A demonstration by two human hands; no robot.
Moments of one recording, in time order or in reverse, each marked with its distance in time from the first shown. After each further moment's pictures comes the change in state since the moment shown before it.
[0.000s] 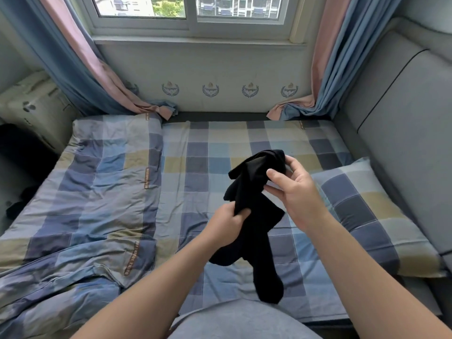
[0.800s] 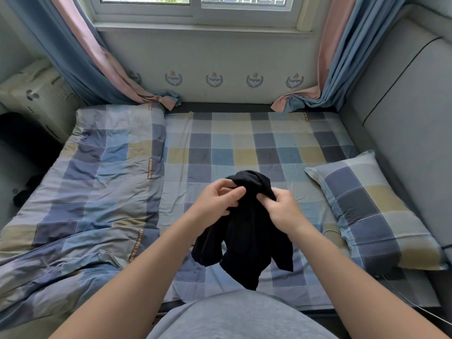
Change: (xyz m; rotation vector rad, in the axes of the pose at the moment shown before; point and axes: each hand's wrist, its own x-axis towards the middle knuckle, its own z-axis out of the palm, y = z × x) left_hand -0.016 0.002 -0.037 -0.341 0.002 -0.054; right_hand -0.015 0.063 -0.001 -0.490 -0.042 0.163
